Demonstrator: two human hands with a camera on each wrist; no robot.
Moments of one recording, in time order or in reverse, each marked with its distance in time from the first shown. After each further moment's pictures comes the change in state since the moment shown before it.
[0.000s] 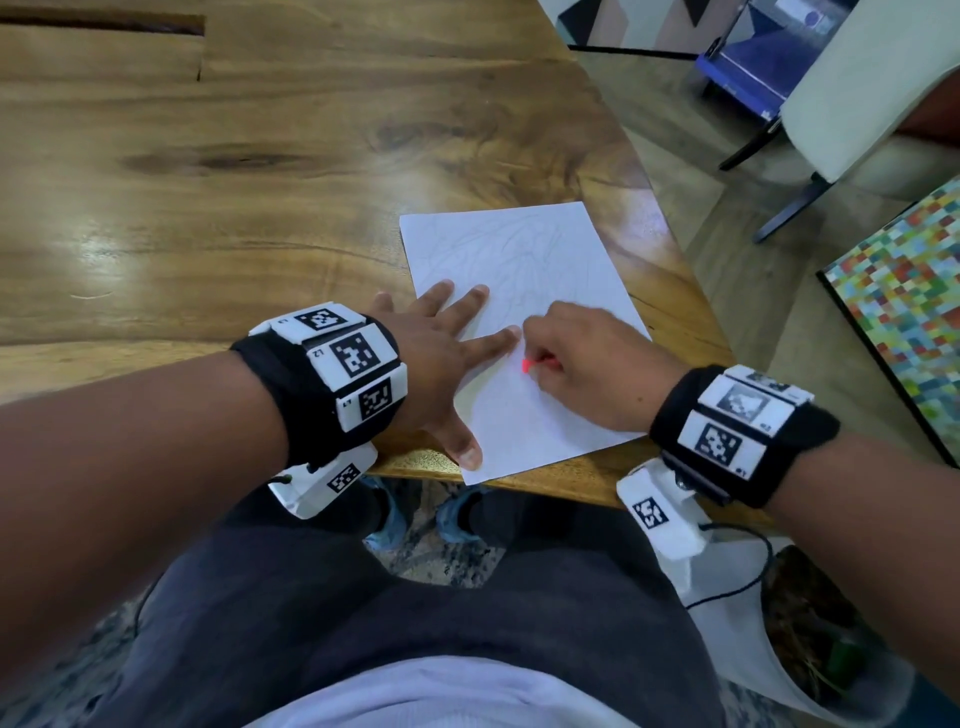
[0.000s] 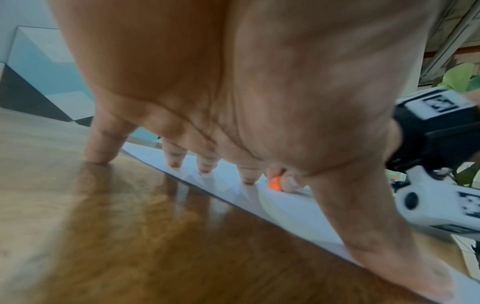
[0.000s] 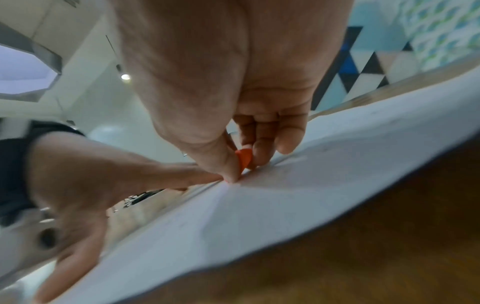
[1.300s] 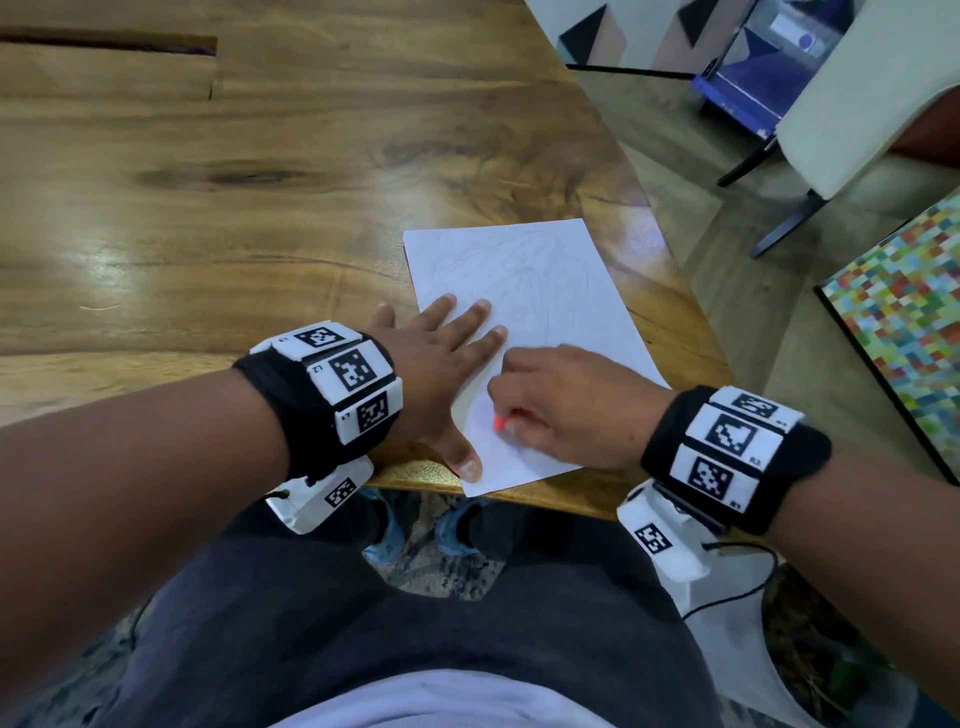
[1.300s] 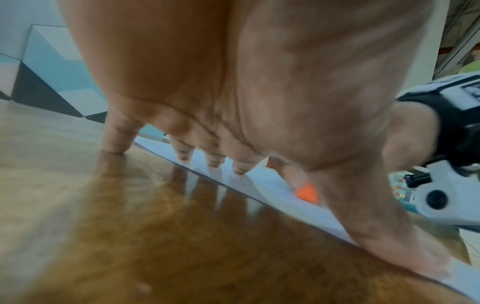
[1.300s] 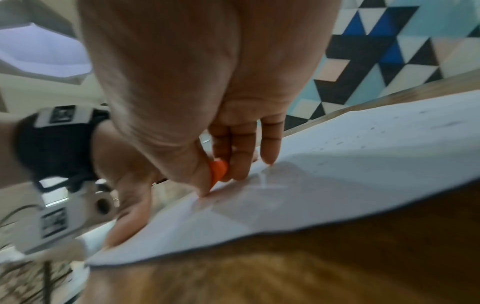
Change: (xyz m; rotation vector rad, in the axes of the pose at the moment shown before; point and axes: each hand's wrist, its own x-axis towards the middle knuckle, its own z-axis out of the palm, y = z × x) left_hand 0.000 -0.004 0.006 -0.018 0.027 0.010; right_hand -0.006 -0.016 0.004 -0.105 -0.075 -0.317
